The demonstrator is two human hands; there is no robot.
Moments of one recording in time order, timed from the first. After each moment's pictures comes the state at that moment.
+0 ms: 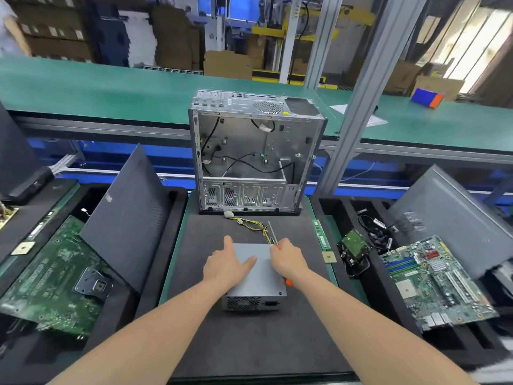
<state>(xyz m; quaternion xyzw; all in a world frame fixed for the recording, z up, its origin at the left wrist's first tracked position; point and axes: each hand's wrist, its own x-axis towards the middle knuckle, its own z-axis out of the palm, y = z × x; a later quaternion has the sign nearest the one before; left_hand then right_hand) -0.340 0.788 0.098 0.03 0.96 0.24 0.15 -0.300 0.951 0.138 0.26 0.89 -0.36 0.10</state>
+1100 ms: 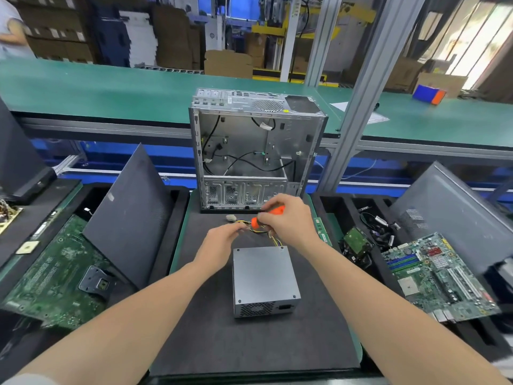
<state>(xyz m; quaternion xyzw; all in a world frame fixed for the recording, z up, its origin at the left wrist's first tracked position) -0.377 0.758 0.105 0.27 0.86 0.43 -0.03 -0.312 0.943 0.224 0.11 0.86 -0.48 -0.11</state>
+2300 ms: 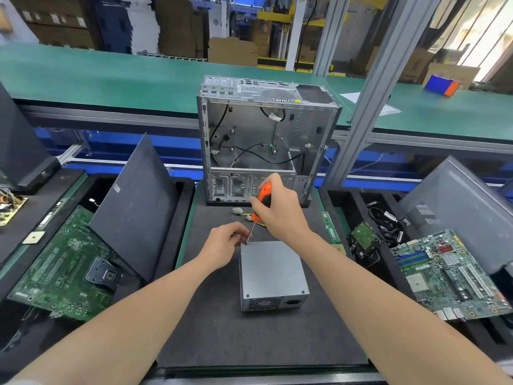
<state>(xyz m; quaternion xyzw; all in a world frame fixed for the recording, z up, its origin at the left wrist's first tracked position) -0.364 0.748 0.115 0.18 0.86 0.46 0.10 -0.342 0.915 0.204 0.01 0.92 -0.35 -0.17</state>
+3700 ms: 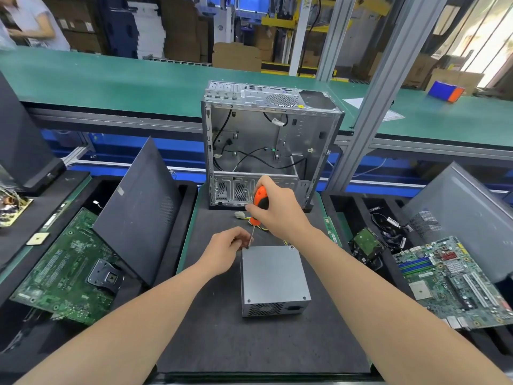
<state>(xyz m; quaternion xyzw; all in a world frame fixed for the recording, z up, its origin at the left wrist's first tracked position) -0.368 0.744 0.105 0.19 0.86 0.47 0.10 -0.345 0.913 0.225 -0.04 0.94 -0.33 -0.11</state>
